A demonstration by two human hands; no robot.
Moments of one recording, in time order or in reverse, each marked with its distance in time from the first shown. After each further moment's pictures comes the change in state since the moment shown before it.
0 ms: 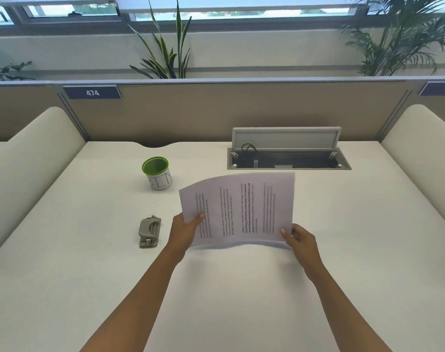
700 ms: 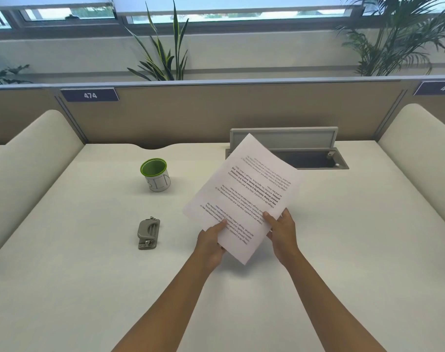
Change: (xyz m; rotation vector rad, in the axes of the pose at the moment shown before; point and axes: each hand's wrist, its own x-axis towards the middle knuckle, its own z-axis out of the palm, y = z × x) left_hand -0.034 -0.004 0.067 -0.567 -0.122 -0.394; right_hand 0.009 -0.041 0.061 0.439 0.060 0.098
